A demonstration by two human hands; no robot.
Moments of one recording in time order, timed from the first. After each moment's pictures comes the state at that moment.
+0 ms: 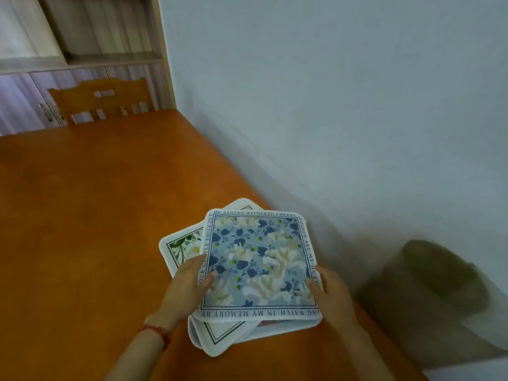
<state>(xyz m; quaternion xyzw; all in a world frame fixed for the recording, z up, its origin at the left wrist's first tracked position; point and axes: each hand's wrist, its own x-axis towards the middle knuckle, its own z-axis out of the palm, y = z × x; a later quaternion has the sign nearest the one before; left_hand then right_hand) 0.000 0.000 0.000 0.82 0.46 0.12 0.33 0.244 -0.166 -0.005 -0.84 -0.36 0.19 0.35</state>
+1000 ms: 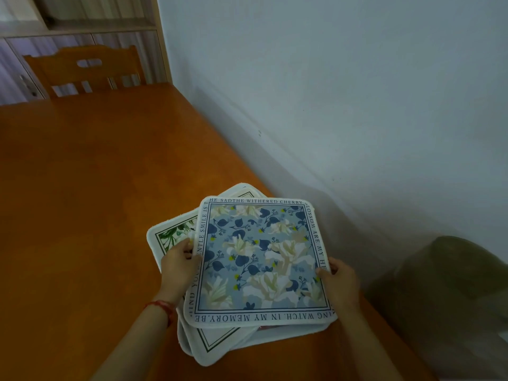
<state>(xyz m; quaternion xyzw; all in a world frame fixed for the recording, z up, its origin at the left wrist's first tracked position) 0.034 0.039 -0.027 0.67 0.59 0.22 0.39 0.270 -0.130 -0.035 -0.85 -0.22 0.23 0.43</state>
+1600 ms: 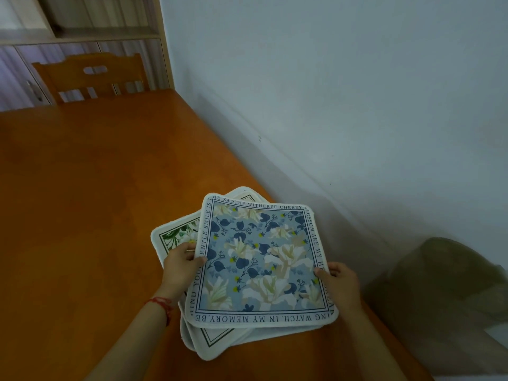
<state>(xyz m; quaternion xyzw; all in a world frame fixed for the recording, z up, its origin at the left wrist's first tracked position) 0.029 0.034 -0.018 0.59 0.58 0.24 0.51 0.273 -0.140 -0.028 -0.83 -0.17 0.27 0.46</state>
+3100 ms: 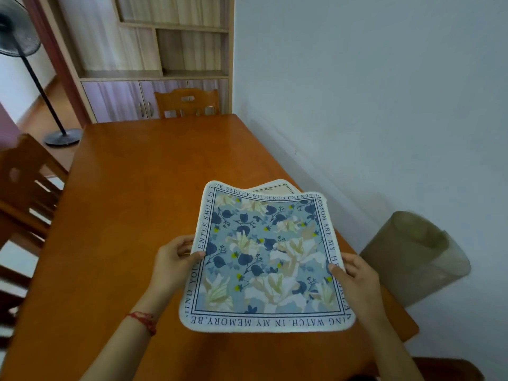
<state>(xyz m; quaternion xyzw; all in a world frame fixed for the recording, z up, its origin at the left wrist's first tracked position) -0.183 -0.210 0.130 0.58 0.54 0.38 0.48 0.101 -0.341 0.124 -0.72 -0.32 0.29 0.54</state>
